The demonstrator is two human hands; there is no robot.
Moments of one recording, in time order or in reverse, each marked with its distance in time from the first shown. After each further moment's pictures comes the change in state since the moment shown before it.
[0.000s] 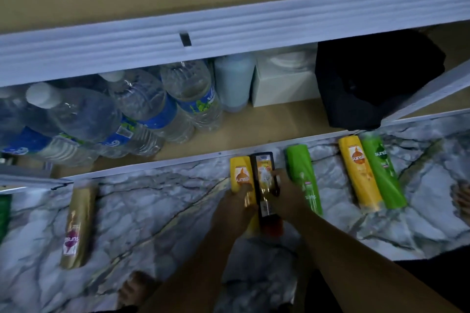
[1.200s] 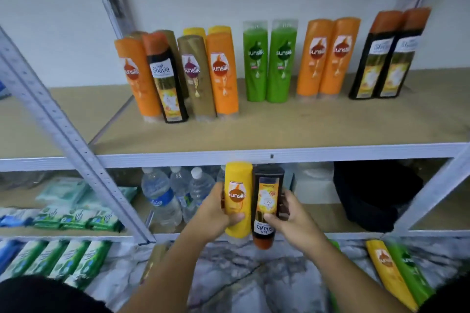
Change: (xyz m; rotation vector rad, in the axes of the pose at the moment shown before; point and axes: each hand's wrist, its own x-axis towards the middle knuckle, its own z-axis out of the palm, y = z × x) left_hand -0.154 0.057 -0.277 -0.488 0.384 0.195; right_hand -0.145 -0.205 -0.094 0.455 -0.028 -0.577
